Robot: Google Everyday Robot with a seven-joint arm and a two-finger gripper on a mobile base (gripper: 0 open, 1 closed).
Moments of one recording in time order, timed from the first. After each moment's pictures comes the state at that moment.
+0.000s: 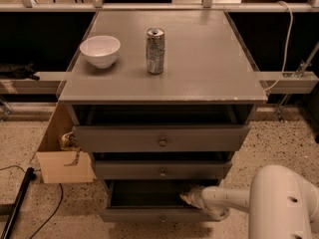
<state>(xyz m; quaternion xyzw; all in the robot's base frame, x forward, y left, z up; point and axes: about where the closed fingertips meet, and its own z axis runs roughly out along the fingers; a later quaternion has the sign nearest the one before) 0.586 -0.153 0.168 -0.31 0.90 0.06 0.31</state>
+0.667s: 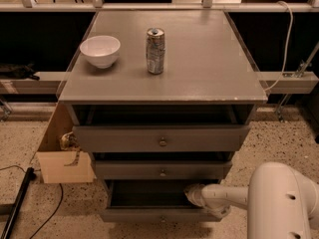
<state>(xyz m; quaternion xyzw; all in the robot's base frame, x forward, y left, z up) 0.589 -0.154 0.175 -0.35 0.89 0.05 0.31</state>
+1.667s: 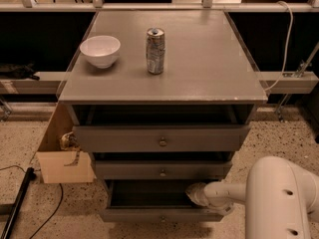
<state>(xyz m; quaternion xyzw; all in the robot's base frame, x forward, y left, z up) 0.582 -0.161 0.185 -0.42 0.86 0.03 0.29</state>
